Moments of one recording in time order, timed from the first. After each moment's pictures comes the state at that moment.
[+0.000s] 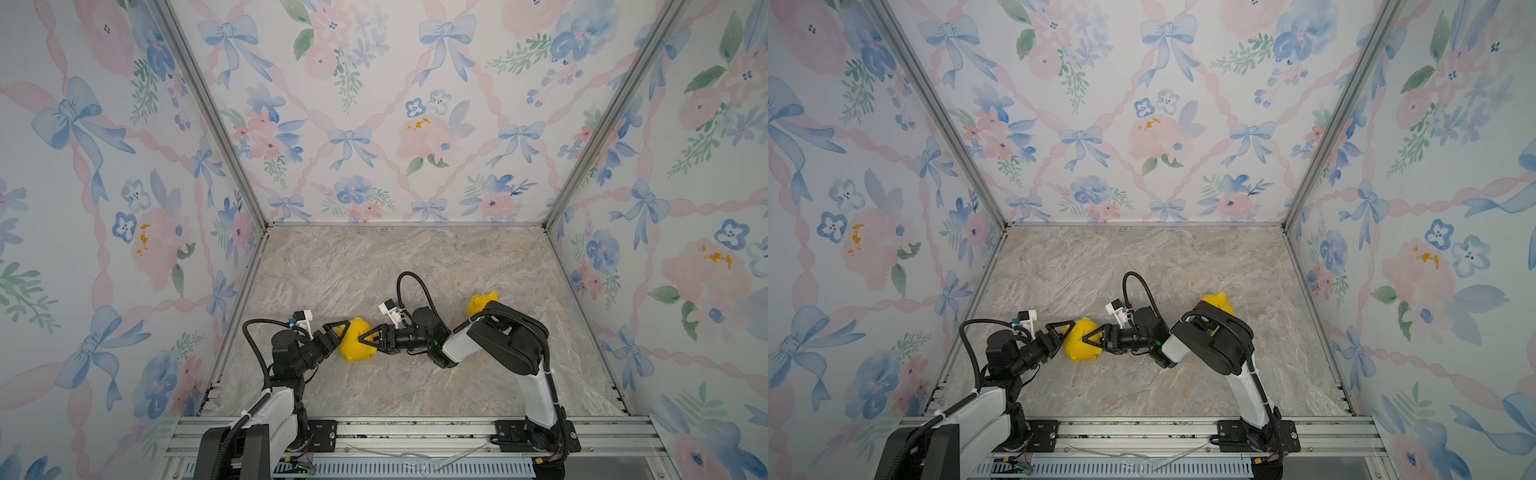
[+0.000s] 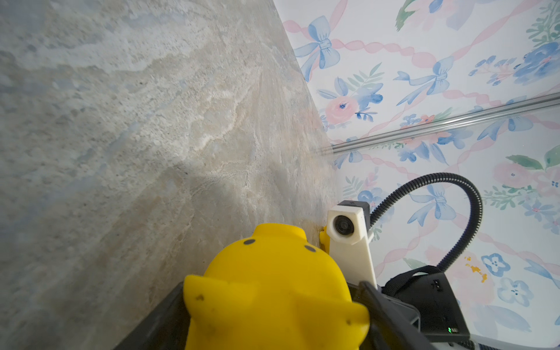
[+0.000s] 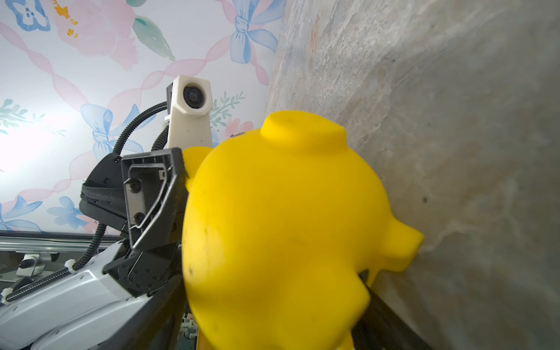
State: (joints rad) left arm 0.04 0.93 0.01 0.53 0.68 -0.94; right arm 0.89 2.12 0.81 1.11 -0.66 1.19
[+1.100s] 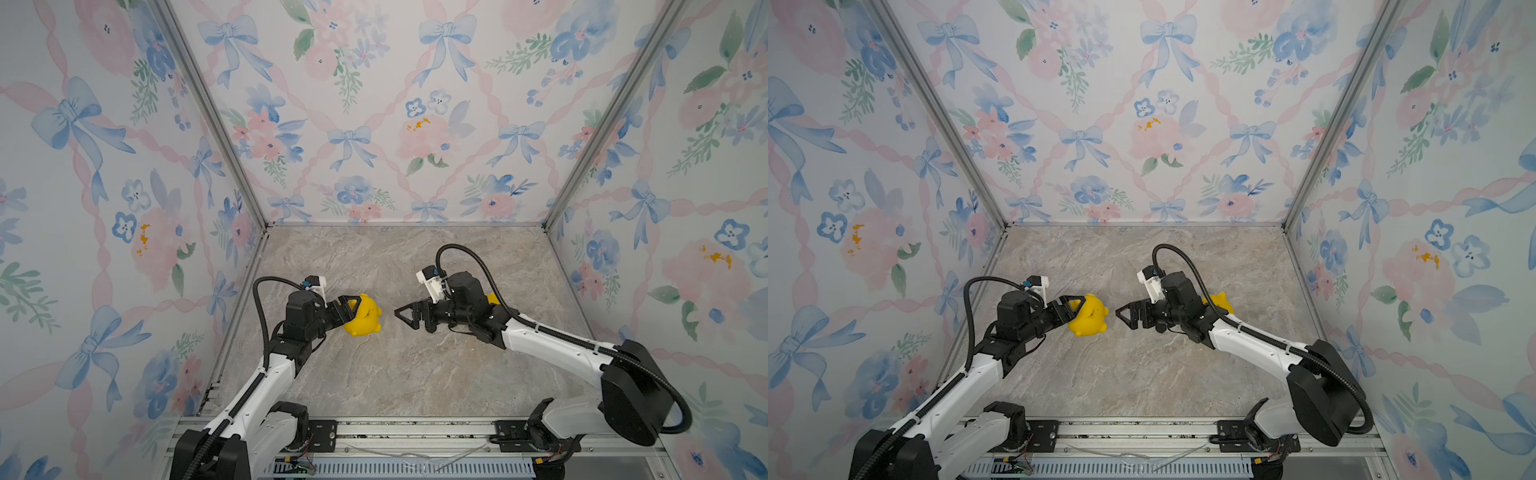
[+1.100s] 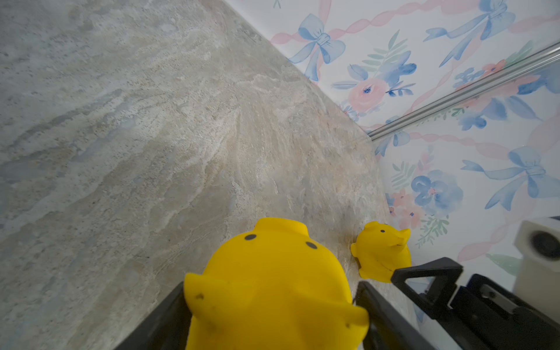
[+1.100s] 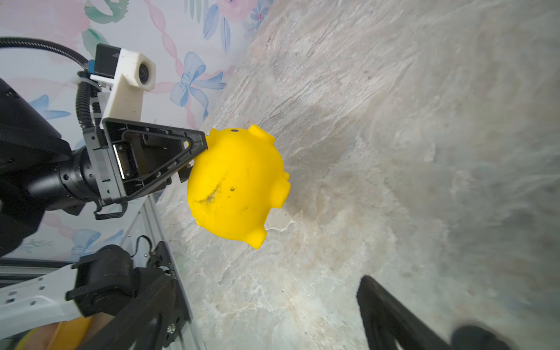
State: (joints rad) left arm -0.22 1.01 0.51 -0.03 0.32 -0.66; right arm 0.73 1.38 0.91 -0.08 -0.32 0.44
